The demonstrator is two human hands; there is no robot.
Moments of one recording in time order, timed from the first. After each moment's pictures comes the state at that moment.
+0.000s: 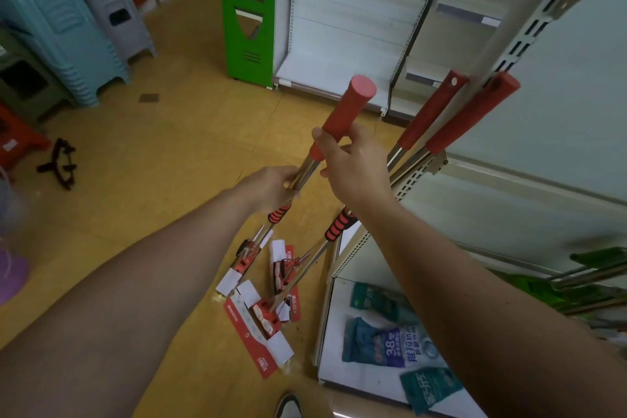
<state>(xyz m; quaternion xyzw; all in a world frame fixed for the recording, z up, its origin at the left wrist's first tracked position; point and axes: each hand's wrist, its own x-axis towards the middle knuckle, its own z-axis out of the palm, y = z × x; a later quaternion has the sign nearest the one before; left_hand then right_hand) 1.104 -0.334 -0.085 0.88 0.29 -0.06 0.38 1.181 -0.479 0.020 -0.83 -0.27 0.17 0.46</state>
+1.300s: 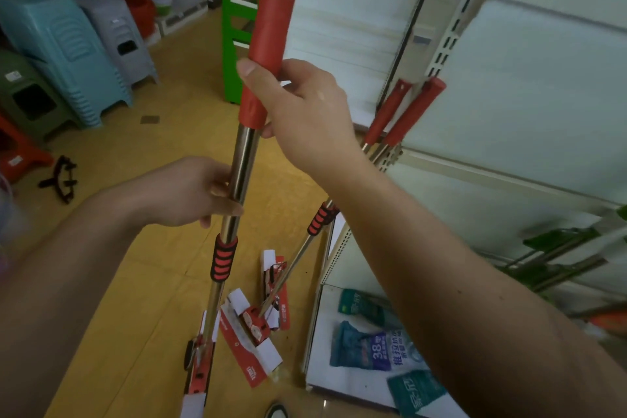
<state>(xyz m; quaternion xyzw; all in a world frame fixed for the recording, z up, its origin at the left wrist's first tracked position) 0.968 -0.421 0.062 0.89 0.29 -0.05 0.36 1.095 -0.546 0.141 -0.75 -0.41 0.15 0.50</state>
